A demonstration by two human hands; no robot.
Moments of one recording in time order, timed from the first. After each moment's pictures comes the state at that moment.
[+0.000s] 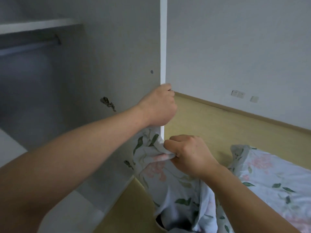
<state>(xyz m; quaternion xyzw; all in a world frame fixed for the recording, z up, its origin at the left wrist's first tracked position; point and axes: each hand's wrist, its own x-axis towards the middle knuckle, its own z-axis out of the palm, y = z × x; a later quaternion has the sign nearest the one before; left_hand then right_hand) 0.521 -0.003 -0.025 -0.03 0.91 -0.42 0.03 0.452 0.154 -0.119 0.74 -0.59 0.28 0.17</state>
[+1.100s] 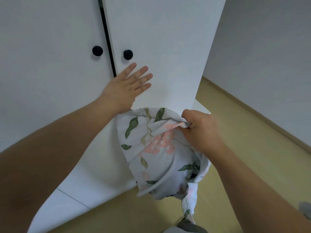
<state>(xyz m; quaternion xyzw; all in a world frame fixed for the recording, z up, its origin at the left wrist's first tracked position) 0.879 -0.126 -0.059 -0.40 0.76 -0.48 0.18 0.612 -0.021 -0.108 0.78 -0.50 0.37 0.10</state>
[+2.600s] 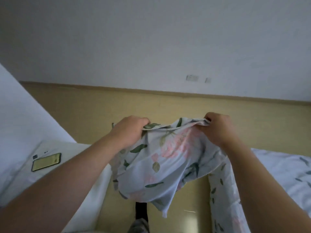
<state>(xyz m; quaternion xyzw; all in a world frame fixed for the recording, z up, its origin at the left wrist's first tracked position) 0.193 -0.361 -0.153 -0.12 0.98 0.14 -0.01 0.029 -0.105 -0.165 0.26 -0.94 0.22 -0.01</state>
